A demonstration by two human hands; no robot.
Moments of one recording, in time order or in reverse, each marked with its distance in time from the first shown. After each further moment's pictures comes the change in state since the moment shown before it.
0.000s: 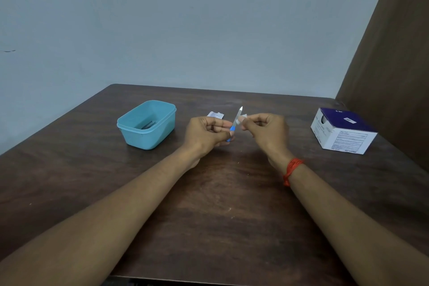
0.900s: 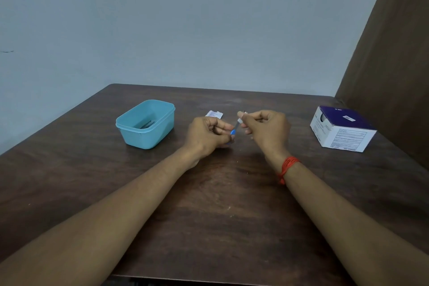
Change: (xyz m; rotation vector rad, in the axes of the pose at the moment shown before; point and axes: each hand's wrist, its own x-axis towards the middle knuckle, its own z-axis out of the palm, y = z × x) left_hand 0.003 -0.005 0.001 0.110 -0.030 0.032; right_hand -0.003 -0.010 0.002 0.040 0.078 0.032
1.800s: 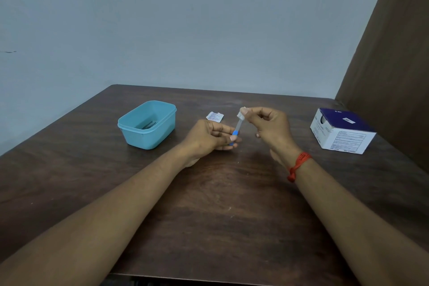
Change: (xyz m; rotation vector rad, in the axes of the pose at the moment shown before) left_hand 0.003 -0.004 -0.010 -0.123 -0.247 -0.060; right_hand 0.008 -0.005 -0.012 0.225 -0.177 0.047
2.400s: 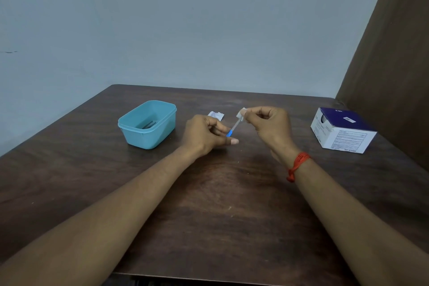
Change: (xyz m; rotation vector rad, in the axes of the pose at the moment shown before) left_hand -0.003 0.008 -0.001 0.446 0.294 0.140; right_hand 0.001 0.001 0.002 -0.096 0.026 -0.070
